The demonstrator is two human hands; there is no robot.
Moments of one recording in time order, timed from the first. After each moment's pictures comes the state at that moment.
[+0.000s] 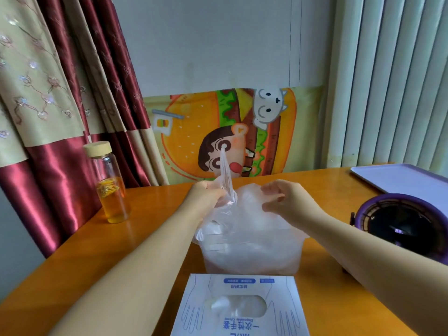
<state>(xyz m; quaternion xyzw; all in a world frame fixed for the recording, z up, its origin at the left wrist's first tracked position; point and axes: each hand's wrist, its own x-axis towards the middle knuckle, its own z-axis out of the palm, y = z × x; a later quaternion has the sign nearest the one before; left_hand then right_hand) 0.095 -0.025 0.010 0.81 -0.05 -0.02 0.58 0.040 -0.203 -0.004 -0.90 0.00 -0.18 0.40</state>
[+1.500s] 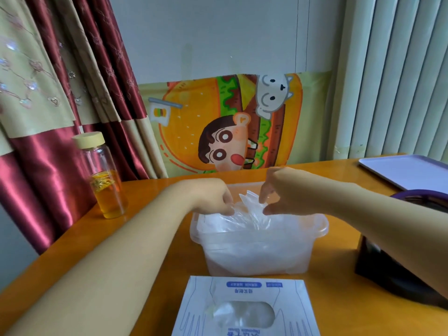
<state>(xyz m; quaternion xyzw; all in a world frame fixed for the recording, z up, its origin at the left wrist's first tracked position) 0.113 -0.021 0.037 0.95 -0.28 -0.12 0.02 0.051 -0.201 0.036 -0.99 -0.17 -0.04 -0.01</state>
